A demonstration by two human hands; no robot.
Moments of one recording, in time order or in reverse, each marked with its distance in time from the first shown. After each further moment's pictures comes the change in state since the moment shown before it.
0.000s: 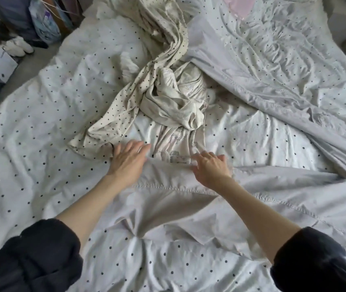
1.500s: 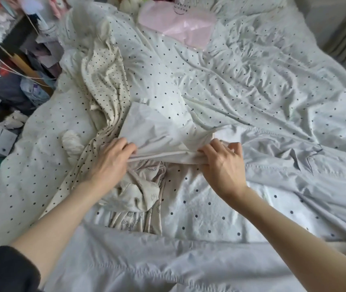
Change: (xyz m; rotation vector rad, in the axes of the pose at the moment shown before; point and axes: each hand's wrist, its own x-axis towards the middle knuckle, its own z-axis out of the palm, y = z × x) left_hand 0.214 0.093 -0.123 -0.003 0.285 0.230; right_hand 0.103 0.170 -0.117 0.188 0.809 0.014
